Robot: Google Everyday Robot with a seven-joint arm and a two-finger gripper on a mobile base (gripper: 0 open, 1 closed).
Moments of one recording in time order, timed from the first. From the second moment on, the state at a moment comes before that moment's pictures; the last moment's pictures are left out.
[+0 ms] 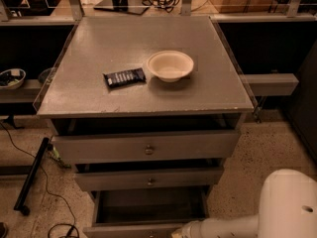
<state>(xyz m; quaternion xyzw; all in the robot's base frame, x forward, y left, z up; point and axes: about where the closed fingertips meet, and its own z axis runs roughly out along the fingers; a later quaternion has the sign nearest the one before) 0.412 -0.086 0.177 -0.27 0.92 0.23 0.18</state>
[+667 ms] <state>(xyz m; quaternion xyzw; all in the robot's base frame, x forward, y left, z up) 0.415 -0.083 0.178 -0.27 0.92 0.23 0.19</state>
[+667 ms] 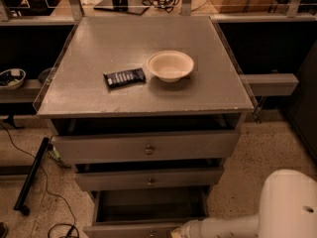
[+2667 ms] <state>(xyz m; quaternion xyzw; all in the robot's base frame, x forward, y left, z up) 0.449 -0.064 0.199 -0.26 0.91 0.24 0.23</state>
